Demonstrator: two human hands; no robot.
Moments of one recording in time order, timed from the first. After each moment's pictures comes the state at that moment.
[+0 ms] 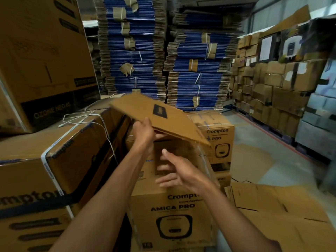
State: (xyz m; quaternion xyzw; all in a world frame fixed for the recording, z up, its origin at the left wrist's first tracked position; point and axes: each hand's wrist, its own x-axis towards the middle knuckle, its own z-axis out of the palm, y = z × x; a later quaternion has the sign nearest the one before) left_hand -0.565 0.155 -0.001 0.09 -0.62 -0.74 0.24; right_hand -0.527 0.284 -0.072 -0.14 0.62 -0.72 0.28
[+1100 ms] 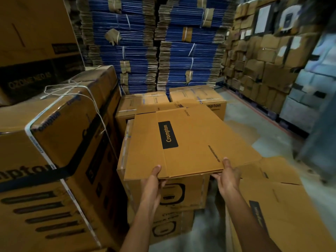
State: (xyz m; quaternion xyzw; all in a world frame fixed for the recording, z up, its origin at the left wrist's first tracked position) left_hand -0.481 0.170 -0.217 0.28 -0.47 -0.83 0.09; right_hand -0.529 0.379 -0.228 0.28 0.46 -0.84 -0.11
